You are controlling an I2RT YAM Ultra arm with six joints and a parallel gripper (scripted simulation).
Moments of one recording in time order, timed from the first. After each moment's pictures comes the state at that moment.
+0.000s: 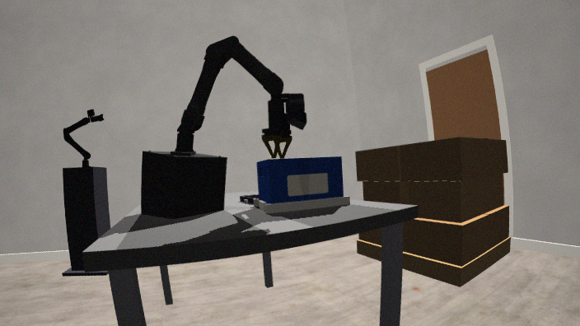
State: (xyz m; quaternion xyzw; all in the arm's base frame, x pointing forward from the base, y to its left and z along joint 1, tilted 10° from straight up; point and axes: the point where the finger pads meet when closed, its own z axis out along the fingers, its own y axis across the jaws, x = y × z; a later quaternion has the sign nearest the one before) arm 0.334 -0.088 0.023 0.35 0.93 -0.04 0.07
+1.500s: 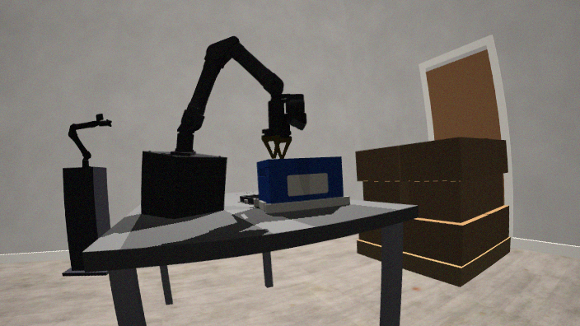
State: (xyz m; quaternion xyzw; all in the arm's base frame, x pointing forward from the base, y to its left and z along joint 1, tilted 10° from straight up) arm 0.333 -0.088 0.021 0.35 0.93 -0.04 0.07
